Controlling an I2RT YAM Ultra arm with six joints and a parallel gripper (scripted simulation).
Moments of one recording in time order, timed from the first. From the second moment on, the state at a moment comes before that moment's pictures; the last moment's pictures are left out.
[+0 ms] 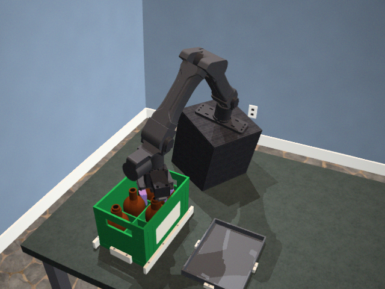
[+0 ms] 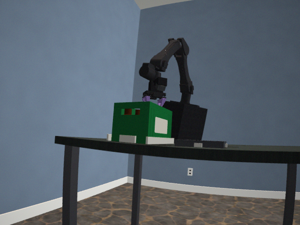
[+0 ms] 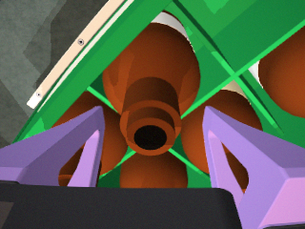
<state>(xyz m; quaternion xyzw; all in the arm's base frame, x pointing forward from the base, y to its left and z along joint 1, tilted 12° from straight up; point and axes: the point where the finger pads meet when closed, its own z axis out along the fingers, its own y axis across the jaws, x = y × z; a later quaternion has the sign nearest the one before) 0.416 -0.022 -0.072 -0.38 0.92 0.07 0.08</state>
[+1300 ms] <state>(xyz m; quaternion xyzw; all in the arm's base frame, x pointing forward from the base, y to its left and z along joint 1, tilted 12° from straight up) 0.416 -0.022 -0.072 -0.38 0.92 0.07 0.08</state>
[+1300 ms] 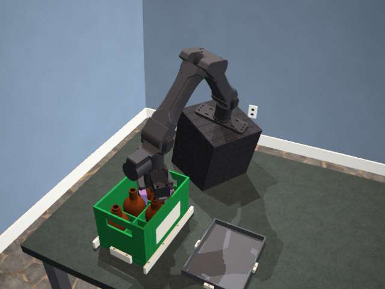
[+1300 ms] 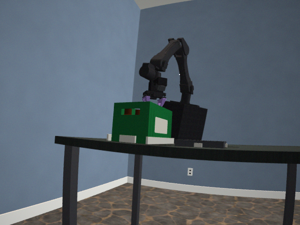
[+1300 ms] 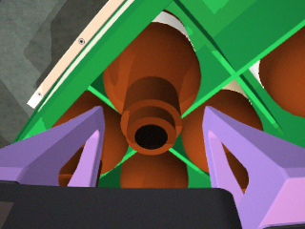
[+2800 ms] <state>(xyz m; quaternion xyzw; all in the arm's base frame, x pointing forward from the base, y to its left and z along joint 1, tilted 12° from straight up) 0.403 -0.036 -0.004 -0.38 0.92 0.07 0.08</state>
